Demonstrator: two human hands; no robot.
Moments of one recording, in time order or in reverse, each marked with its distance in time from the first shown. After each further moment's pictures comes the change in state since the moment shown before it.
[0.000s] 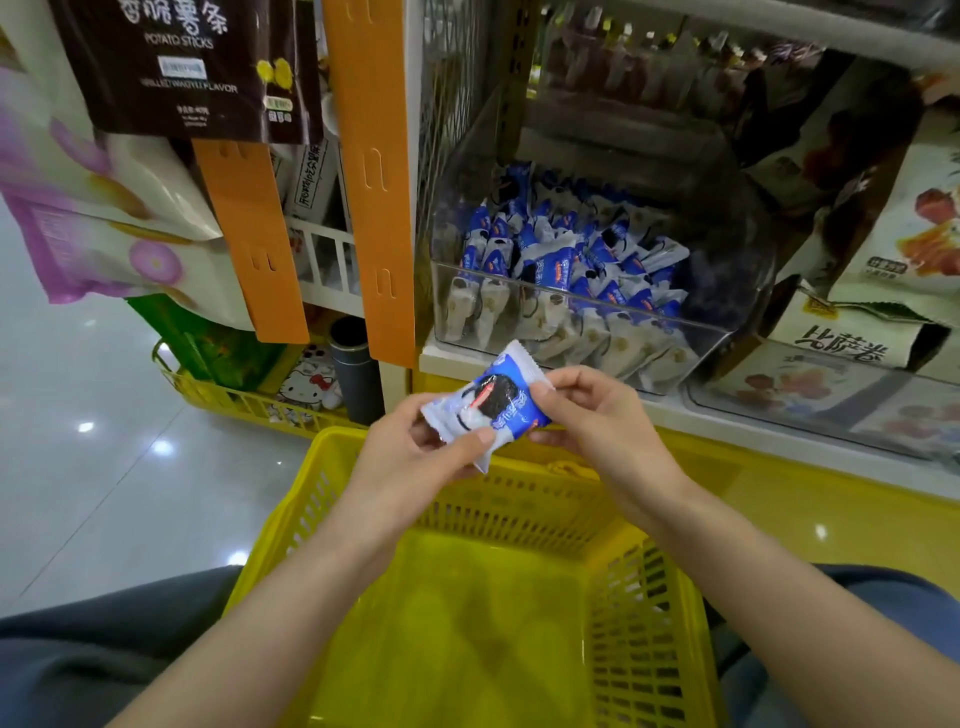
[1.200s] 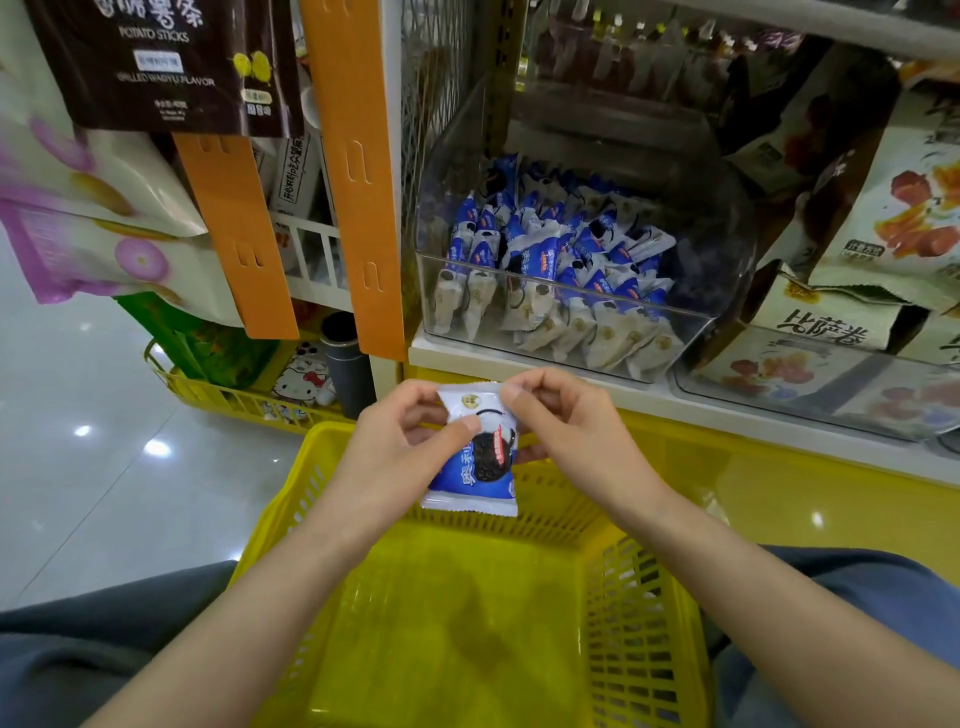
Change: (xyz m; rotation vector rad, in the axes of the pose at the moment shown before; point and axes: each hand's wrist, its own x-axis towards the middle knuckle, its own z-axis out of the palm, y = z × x) left_hand 0.001 -0.001 -0.004 0.187 -0.061 0.159; right_hand -0.010 0.008 0.004 -0.193 -0.104 -0.132
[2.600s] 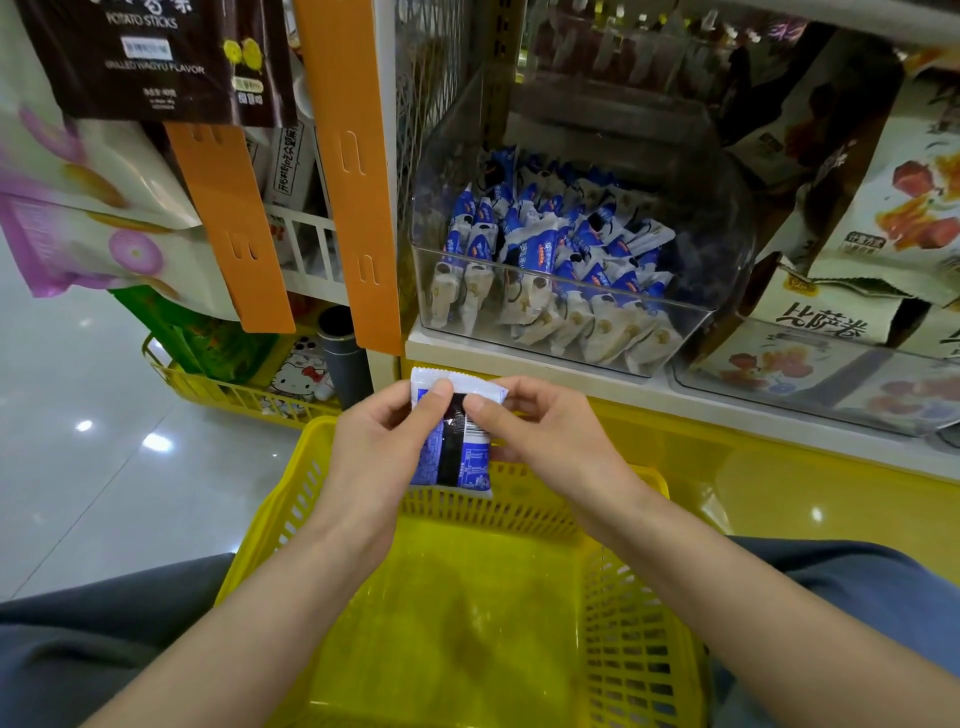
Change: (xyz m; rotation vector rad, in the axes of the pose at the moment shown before) left_hand -0.005 -0.003 0.008 -0.213 0.135 -0.075; right_hand -0.004 -0.005 0.017 0.102 -0.002 0.138
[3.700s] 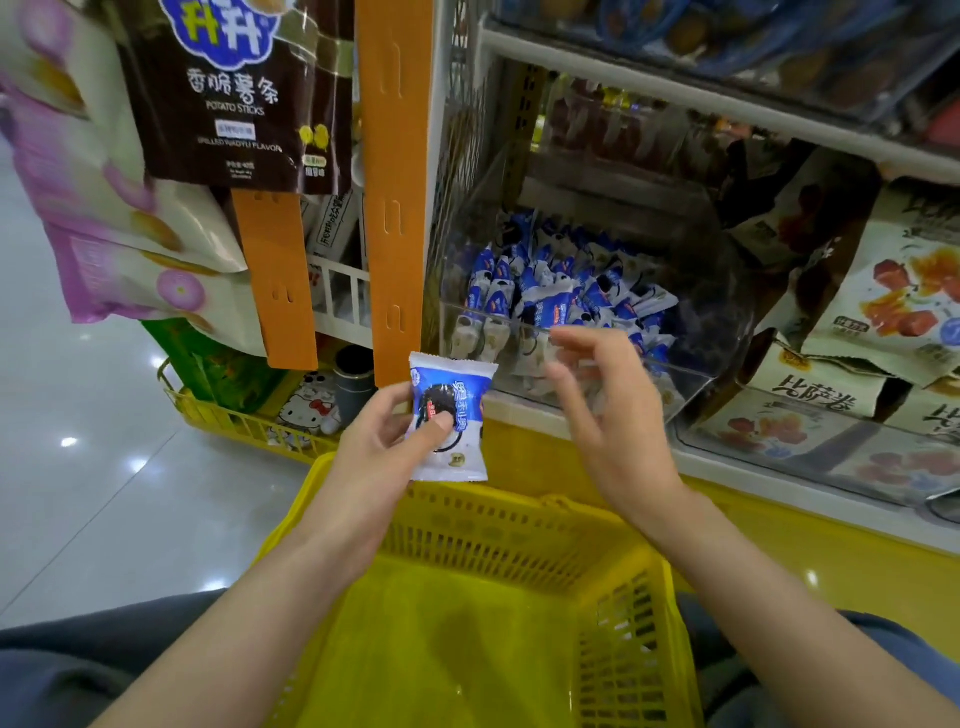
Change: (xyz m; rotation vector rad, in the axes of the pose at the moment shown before) left_hand 0.011 0.022 -0.020 -0.052 -0.070 -0.043; right_hand 0.021 -0.029 -0.033 -0.692 0.282 -0.738
